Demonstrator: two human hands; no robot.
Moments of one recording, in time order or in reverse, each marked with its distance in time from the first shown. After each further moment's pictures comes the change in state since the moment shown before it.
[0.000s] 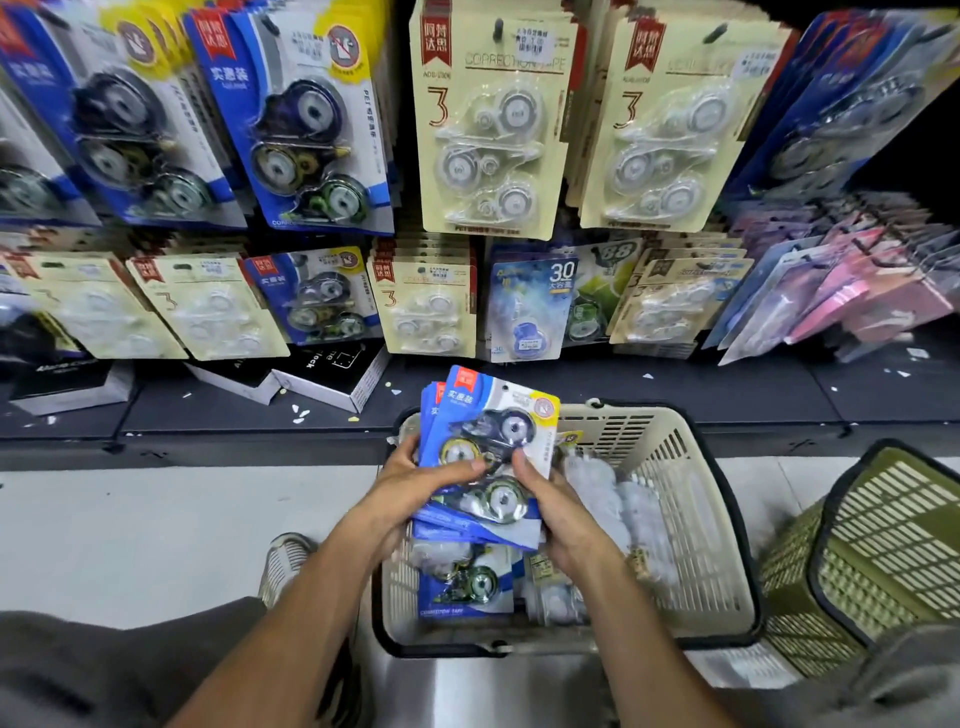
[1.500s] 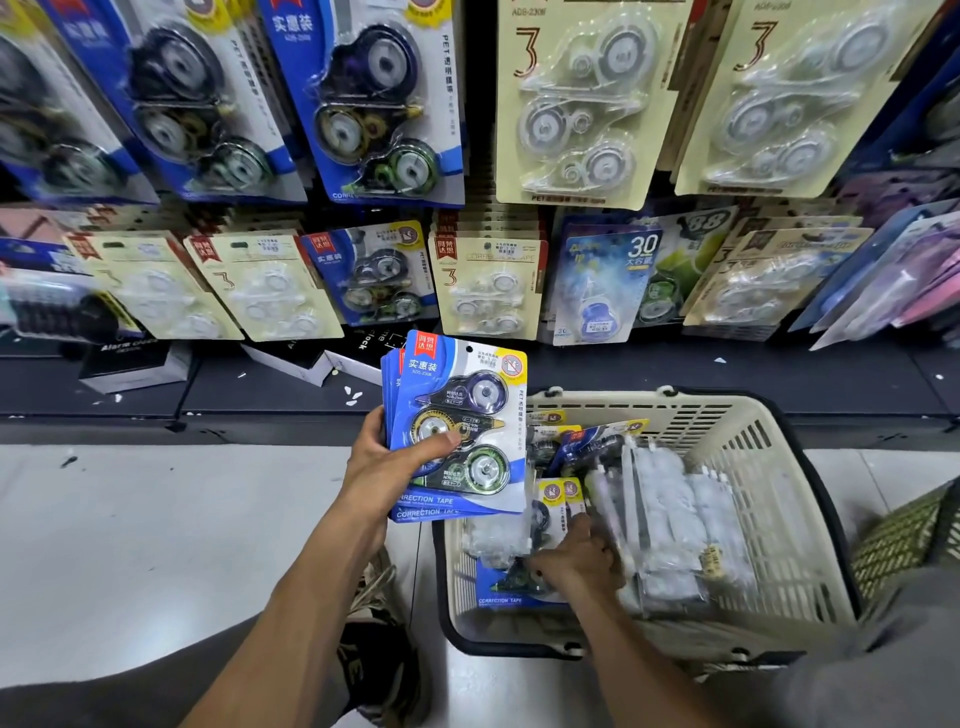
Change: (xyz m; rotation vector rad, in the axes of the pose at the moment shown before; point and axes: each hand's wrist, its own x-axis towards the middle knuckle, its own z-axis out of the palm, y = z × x) left_hand 0.001 0.010 -0.079 -0.051 0.229 0.121; right_hand 0.066 0.127 -0.018 -1.177 0.489 0.316
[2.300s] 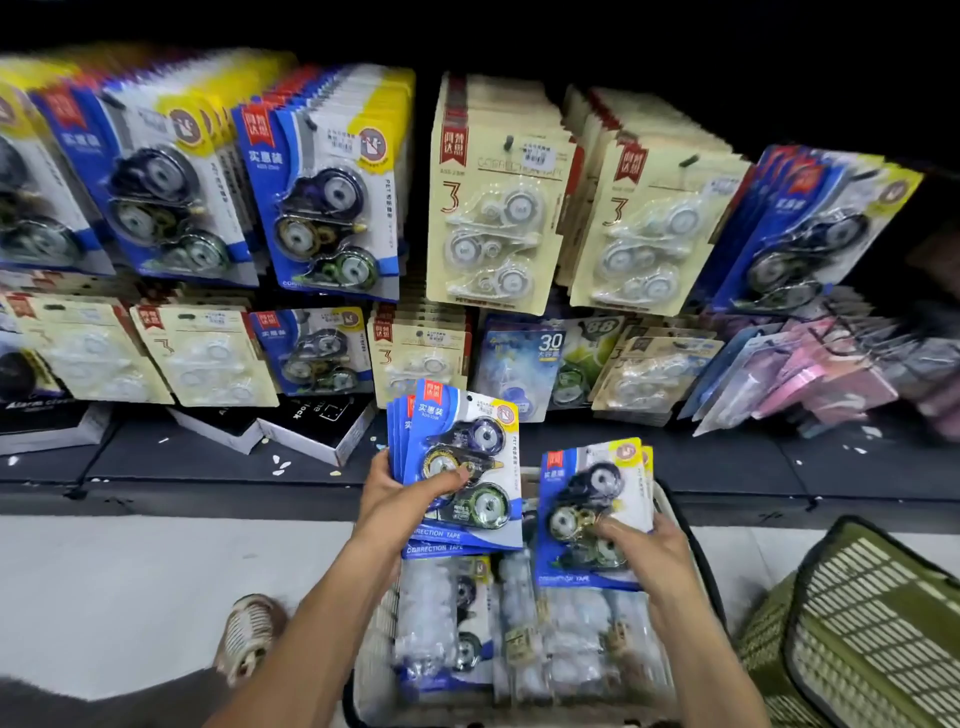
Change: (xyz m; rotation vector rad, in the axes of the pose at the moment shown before) left_hand -0.013 0.016 0.090 -0.102 -0.031 0.041; right_hand -0.050 0.014 -0.212 0.899 0.234 -0.255
